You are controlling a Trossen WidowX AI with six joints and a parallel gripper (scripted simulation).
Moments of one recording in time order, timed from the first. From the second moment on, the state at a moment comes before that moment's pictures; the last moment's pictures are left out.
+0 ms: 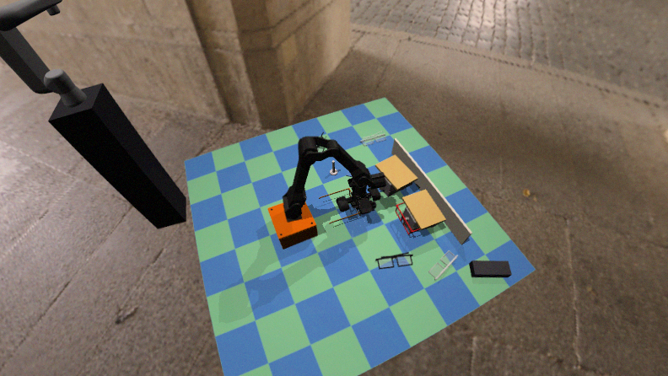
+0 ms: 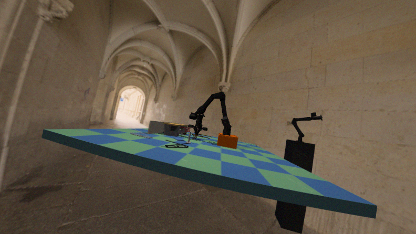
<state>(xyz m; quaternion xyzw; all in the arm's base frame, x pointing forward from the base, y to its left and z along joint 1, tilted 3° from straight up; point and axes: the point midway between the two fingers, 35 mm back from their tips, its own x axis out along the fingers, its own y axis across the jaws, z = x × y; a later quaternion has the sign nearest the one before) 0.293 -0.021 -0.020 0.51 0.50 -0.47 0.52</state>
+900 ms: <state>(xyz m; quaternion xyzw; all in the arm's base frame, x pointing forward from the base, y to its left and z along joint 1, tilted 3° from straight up) 0.289 -0.021 -0.021 0.51 0.50 -0.47 0.52</state>
